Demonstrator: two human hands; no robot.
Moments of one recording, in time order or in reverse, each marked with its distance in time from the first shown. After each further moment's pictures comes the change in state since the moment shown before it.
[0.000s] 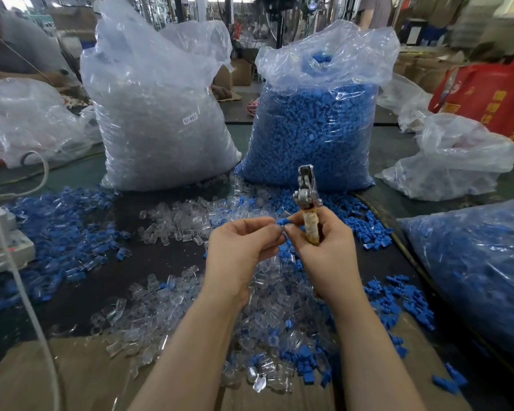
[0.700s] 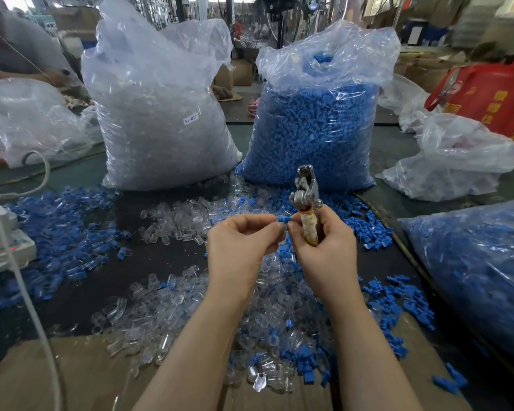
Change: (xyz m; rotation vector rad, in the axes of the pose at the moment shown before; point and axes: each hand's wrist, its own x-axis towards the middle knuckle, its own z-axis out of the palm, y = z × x) left_hand -0.004 0.000 0.003 0.081 0.059 0.161; right_hand -0.003 -0.002 0.002 -0.128 0.098 -0.060
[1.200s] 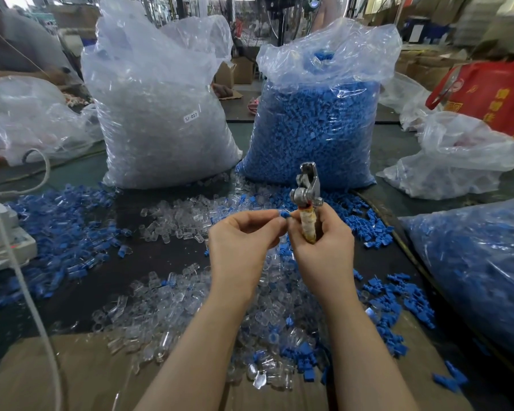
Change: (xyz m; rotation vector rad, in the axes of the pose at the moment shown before) left_hand -0.001 -0.002 0.001 0.021 0.002 0.062; right_hand -0.002 -0.003 0.006 0.043 0.041 0.016
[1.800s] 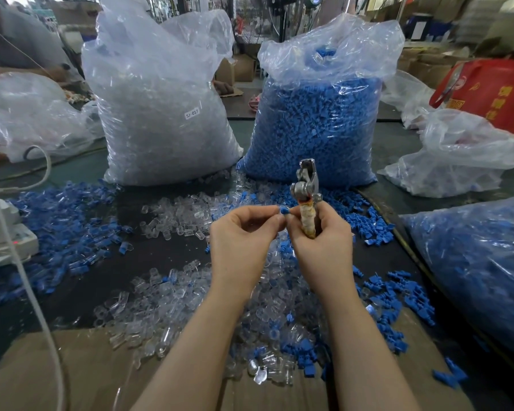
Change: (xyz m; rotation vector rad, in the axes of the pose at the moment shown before) left_hand 0.000 -0.002 -0.002 0.088 -0.007 0.108; right_hand 0.001 0.001 0.001 0.029 -0.040 0.090
